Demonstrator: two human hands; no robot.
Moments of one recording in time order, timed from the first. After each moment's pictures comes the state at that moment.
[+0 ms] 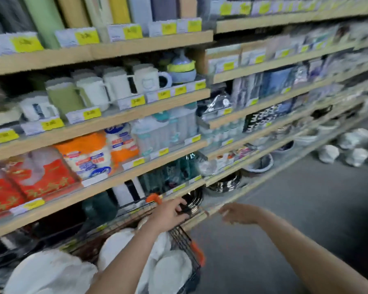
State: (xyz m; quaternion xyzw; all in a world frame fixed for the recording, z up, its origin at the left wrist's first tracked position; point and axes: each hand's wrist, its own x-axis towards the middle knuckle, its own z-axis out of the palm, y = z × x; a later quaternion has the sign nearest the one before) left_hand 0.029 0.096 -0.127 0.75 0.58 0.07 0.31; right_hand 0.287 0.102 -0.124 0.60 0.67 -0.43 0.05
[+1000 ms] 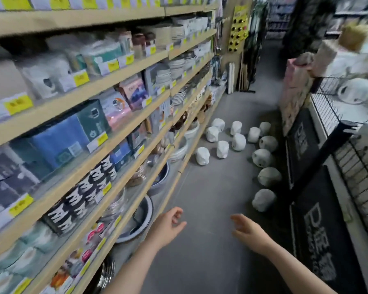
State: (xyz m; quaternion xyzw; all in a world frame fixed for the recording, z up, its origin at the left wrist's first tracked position) left_hand 0.752 0.470 -0.191 0.85 0.33 0.07 0.40; right_hand 0.956 0.270 -0.189 0.83 0.36 -0.33 -0.26
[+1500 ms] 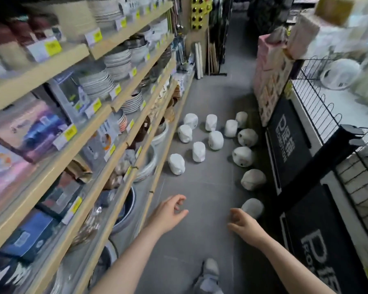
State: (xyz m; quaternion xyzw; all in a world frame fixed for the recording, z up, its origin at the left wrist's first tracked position) left_hand 1.082 0.648 -0.215 0.90 0.23 0.02 0.38; right_hand 1.227 0.417 -0.237 0.87 0.24 -0.33 -0.28
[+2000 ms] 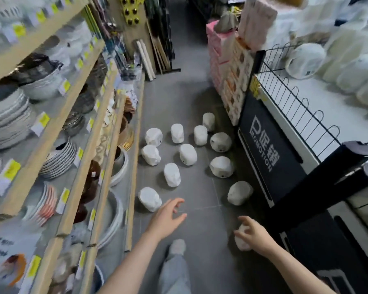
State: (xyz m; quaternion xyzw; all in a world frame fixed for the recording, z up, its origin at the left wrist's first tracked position) left_hand 1.403 0.787 -0.250 0.91 0.13 -0.07 0.38; right_hand 1.474 0.500 -0.274 0.88 0.06 -0.34 -0.33
